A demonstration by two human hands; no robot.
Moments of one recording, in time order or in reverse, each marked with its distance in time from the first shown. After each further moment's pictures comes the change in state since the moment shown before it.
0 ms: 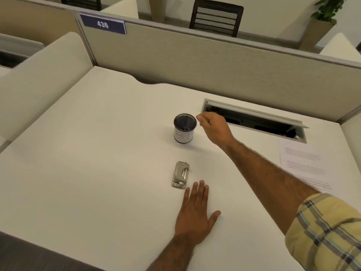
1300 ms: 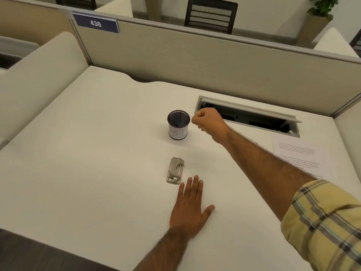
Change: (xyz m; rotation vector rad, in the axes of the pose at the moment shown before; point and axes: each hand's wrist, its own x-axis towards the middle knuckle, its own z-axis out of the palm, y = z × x) left_hand -0.003 0.006 0.001 -0.002 -0.024 0.002; right_hand -0.010 -0.009 -0.020 0.450 -0.104 0.254
